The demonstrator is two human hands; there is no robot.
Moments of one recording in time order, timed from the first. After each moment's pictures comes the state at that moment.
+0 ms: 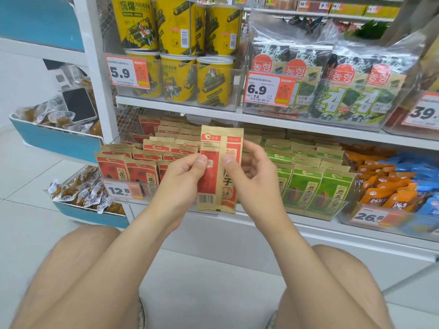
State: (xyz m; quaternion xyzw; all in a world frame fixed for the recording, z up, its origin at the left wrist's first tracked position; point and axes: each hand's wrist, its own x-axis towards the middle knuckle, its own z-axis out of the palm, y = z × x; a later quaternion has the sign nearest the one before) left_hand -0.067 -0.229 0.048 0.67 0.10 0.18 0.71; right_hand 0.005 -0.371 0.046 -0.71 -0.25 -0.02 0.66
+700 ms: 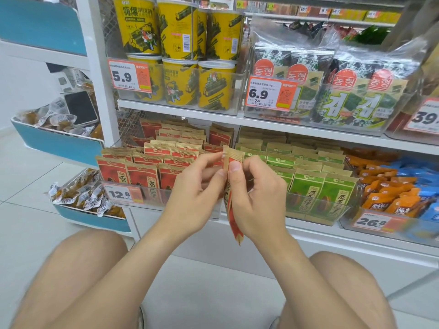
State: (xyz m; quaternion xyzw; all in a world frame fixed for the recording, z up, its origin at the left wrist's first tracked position) left_hand -0.073 -0.246 0.051 0.77 0.03 0.24 0.59; right_hand -0.011 -0.374 0.044 -0.74 -0.33 -0.29 0.51
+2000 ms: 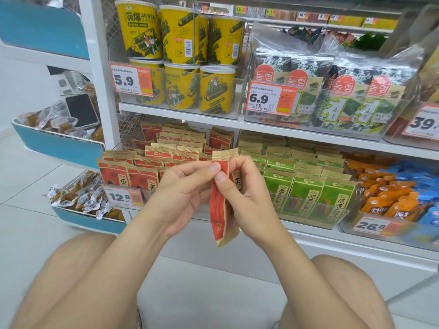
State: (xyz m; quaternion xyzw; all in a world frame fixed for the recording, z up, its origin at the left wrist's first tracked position) left_hand -0.073 -0.223 0.059 0.52 0.03 0.13 0.84; right_hand -0.010 -0.371 0.048 -0.67 -0.36 0.03 0.65
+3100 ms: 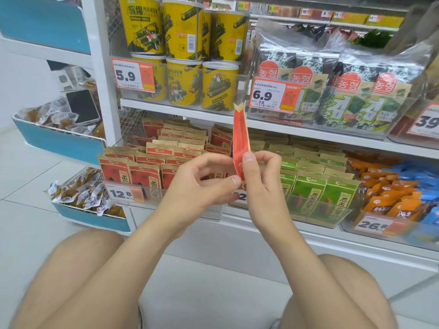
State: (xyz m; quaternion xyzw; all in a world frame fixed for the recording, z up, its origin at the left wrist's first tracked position) left_hand -0.075 -0.236 0.057 0.66 0.01 0.17 0.74; right_hand 0.001 -0.376 0.045 -0.71 -0.25 -0.02 0.66
